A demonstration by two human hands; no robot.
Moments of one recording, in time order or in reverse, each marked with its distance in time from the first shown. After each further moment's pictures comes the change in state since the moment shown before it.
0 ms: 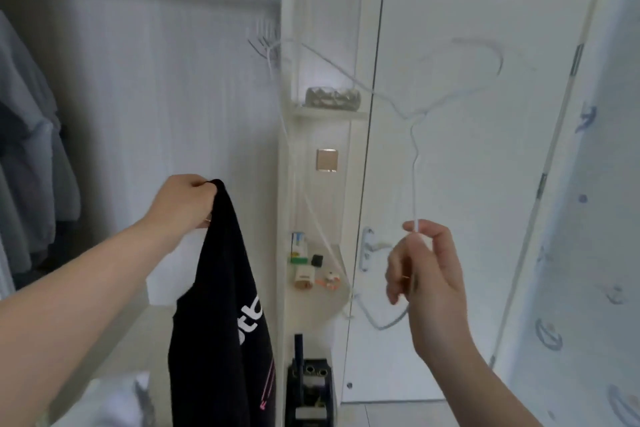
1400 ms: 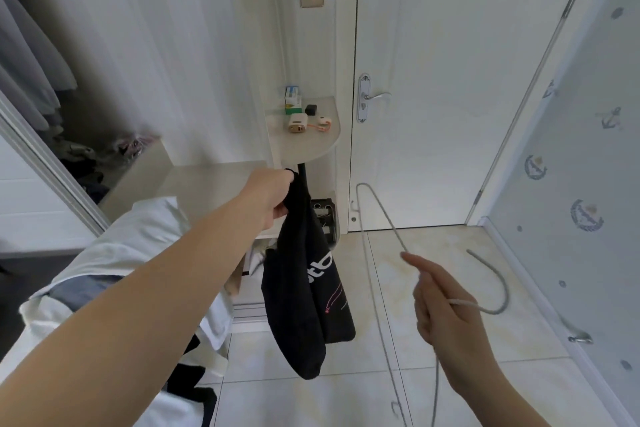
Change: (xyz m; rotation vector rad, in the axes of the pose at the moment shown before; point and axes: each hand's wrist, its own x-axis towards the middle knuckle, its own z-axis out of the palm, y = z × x) left_hand -0.243 -0.096 0.136 -0.172 -0.303 -0.616; right_hand -0.252 0.043 -0.187 -0.274 -0.004 0.571
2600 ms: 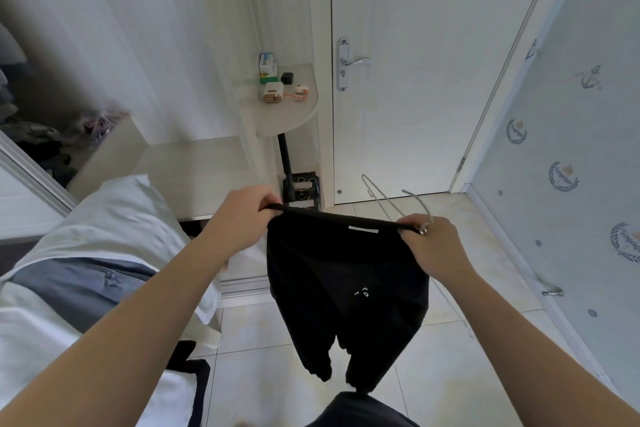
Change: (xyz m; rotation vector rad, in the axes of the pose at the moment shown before) left_hand -0.016 -0.075 -0.009 0.951 -0.123 0.501; right_hand 0.086 0.037 -0.050 -0.638 0.012 0.075
